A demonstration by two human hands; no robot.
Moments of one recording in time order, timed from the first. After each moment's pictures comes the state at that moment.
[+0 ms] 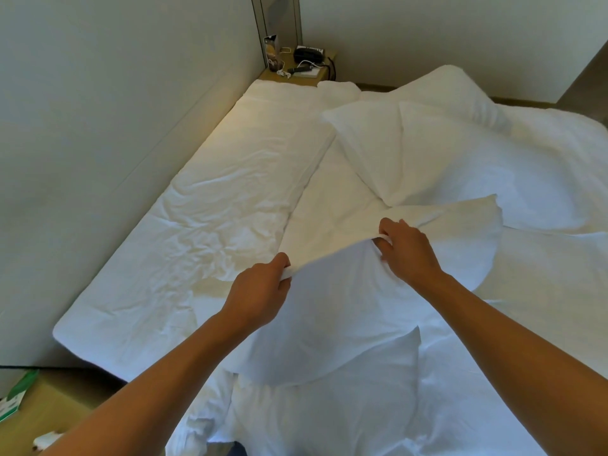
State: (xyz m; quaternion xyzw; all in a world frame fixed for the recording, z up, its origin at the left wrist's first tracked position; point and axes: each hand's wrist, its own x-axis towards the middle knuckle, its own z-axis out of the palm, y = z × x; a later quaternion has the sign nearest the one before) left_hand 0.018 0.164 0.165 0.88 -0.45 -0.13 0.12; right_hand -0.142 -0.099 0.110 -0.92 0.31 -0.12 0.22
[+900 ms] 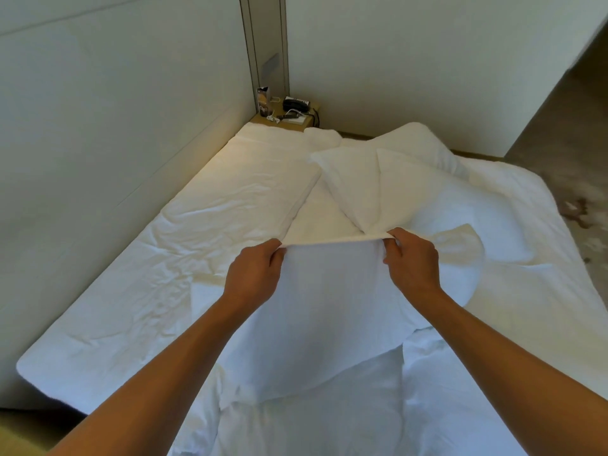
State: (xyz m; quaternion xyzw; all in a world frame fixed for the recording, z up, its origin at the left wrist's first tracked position) left_hand 0.038 0.162 0.217 0.87 -0.40 -0.06 0.27; right_hand -0.163 -0.055 0.199 -0.84 0.41 -0.28 0.24
